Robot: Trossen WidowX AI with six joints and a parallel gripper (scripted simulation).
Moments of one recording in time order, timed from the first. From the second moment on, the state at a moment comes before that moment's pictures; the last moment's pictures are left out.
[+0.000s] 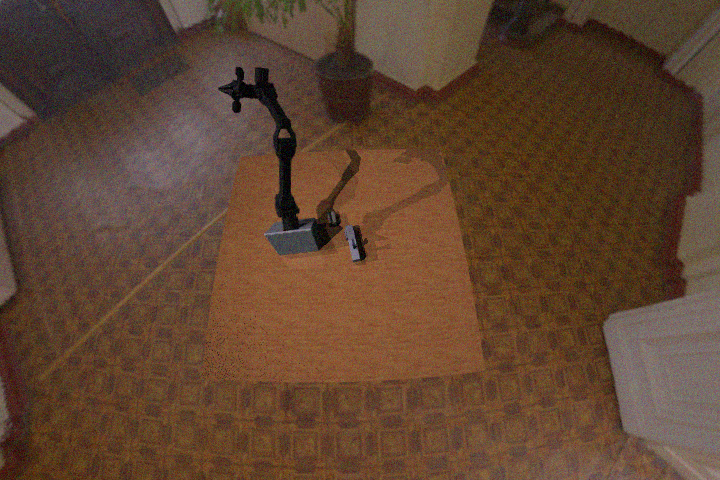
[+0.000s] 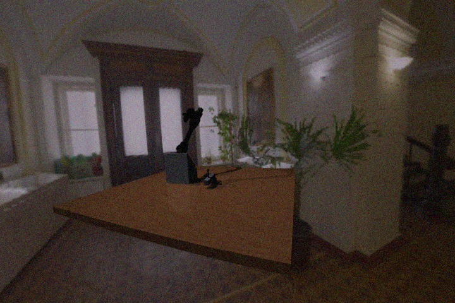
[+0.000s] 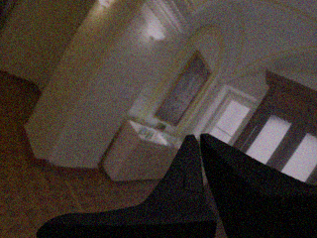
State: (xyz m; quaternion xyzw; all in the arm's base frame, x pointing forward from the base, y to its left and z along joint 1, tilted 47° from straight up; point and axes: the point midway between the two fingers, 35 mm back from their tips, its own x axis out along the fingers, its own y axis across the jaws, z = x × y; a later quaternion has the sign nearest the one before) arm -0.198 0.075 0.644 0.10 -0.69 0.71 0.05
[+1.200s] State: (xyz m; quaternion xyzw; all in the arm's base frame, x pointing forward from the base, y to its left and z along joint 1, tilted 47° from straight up) arm 0.106 0.409 0.378 -0.26 -0.15 0.82 0.48
